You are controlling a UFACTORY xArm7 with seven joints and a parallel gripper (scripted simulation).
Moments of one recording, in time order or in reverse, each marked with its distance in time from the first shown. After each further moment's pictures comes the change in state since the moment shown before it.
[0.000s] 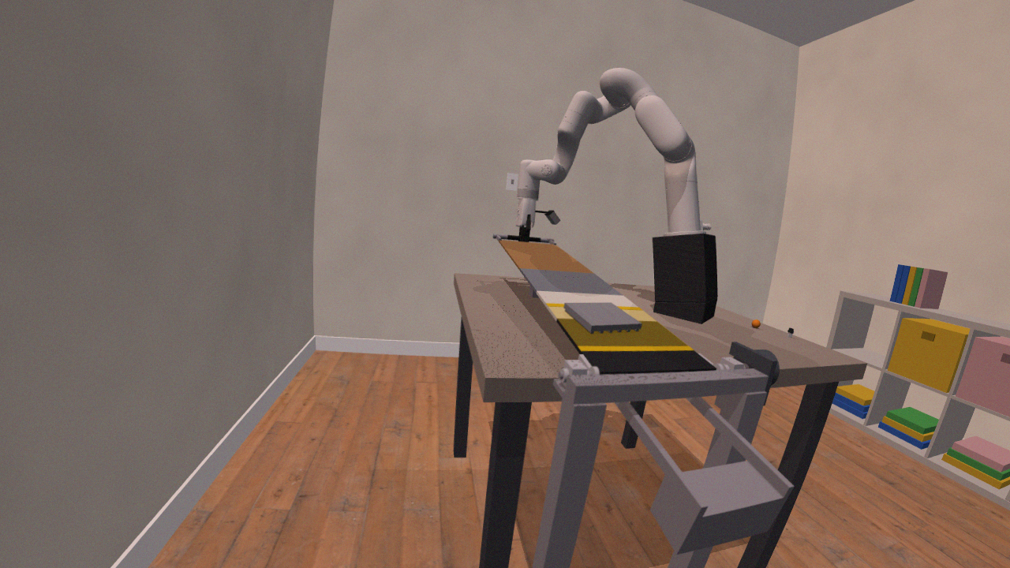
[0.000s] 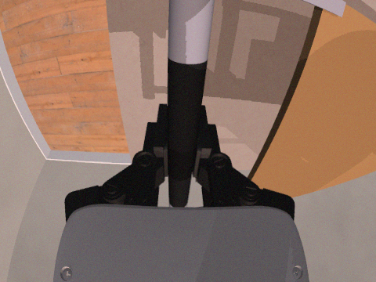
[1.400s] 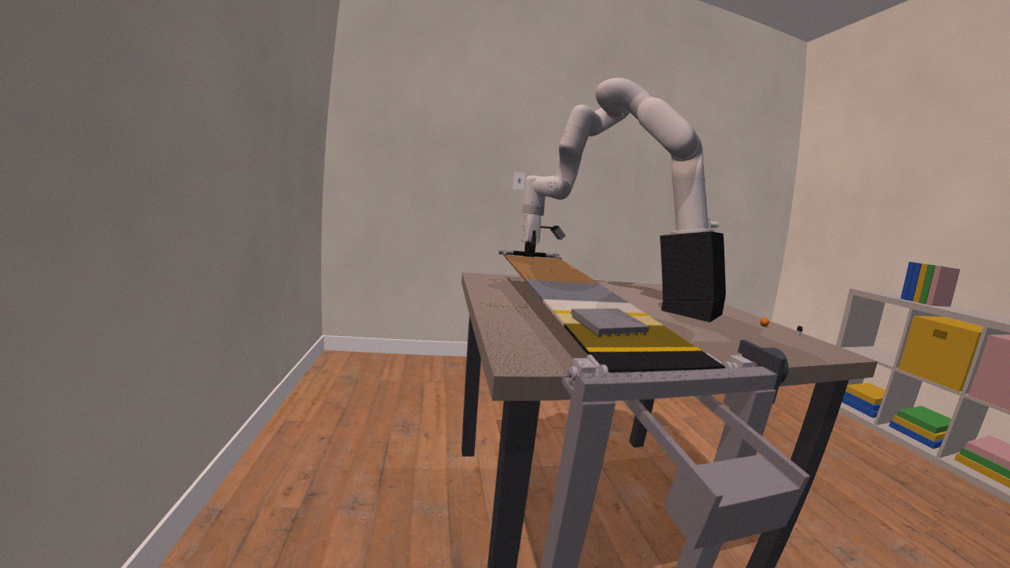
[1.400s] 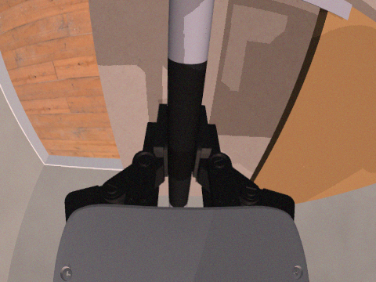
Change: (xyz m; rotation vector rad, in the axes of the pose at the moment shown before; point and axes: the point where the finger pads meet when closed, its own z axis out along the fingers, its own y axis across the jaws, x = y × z) arm 0.000 -0.006 0.059 0.001 -0.001 0.000
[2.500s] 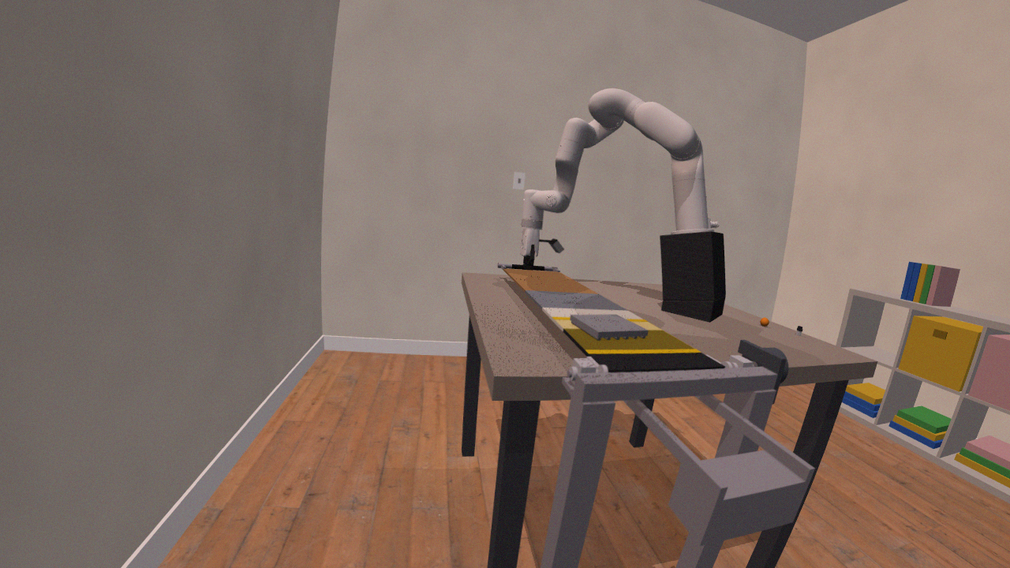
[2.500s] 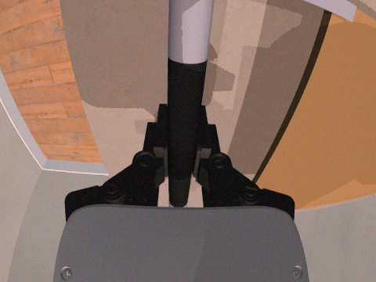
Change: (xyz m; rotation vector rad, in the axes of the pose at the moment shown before) arm 0.000 -0.002 0.049 0.000 0.000 0.000
